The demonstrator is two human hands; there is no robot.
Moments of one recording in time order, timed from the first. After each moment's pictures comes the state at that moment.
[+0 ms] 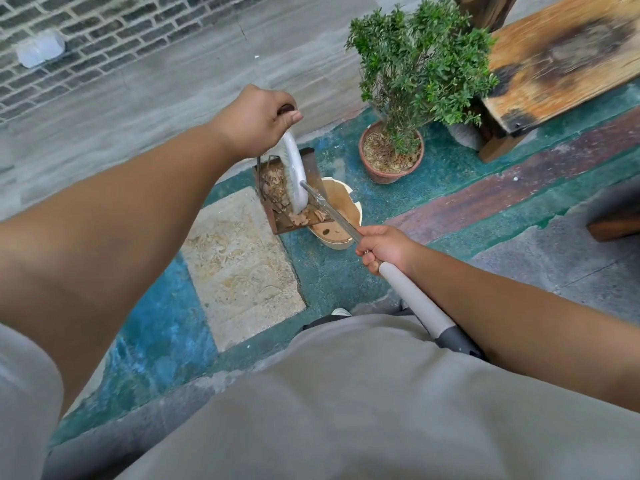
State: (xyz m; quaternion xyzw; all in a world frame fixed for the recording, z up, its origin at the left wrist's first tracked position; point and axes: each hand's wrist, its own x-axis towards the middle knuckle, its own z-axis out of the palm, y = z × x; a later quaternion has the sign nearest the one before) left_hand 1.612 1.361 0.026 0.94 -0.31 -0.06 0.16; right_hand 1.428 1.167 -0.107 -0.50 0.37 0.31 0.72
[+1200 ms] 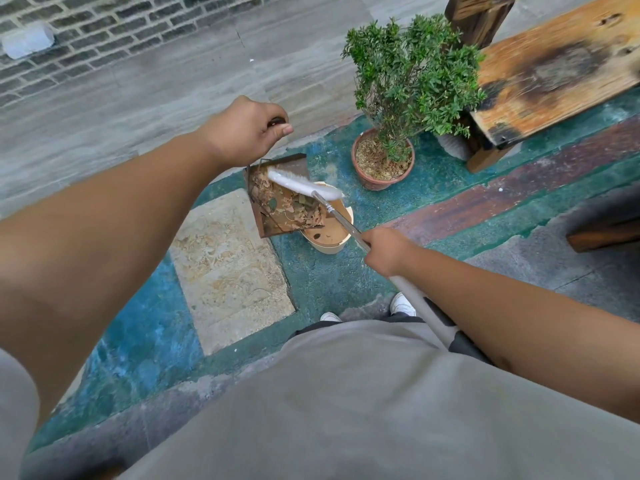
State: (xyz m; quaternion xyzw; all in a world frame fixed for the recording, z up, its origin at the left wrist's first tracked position) left_hand 1.599 1.374 0.035 0.93 -0.31 -0.08 0.15; right_hand 1.433 1.155 -0.077 -0.91 0.06 0.36 0.21
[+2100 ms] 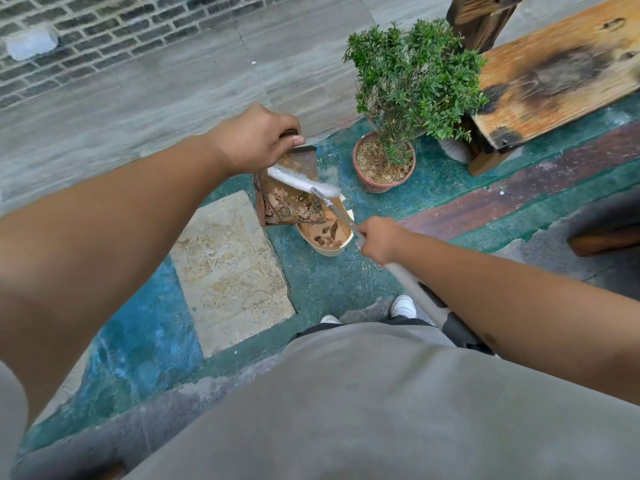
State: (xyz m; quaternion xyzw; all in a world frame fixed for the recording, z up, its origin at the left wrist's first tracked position) left_hand 1.597 1.364 0.040 0.92 -0.37 -0.10 0.13; right_hand 1.463 1.155 -0.078 -0.91 0.04 0.37 0.17
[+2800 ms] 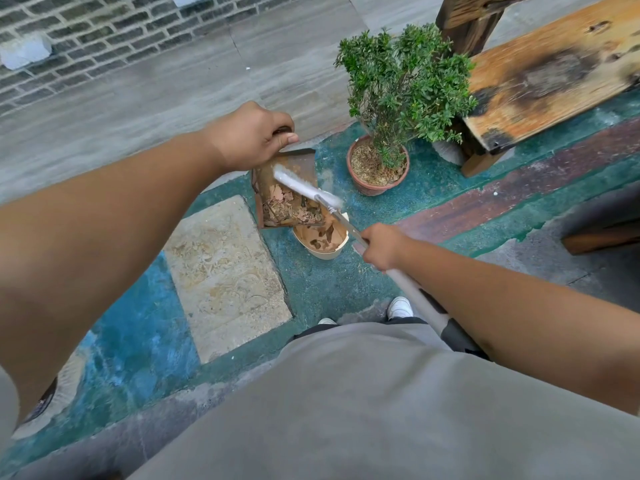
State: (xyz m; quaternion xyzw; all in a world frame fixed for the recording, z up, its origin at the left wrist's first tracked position) left_hand 1.599 1.355 0.048 0.92 -0.36 -0.11 0.12; right_hand 1.450 1.140 -0.079 -0.90 0.07 0.38 0.22
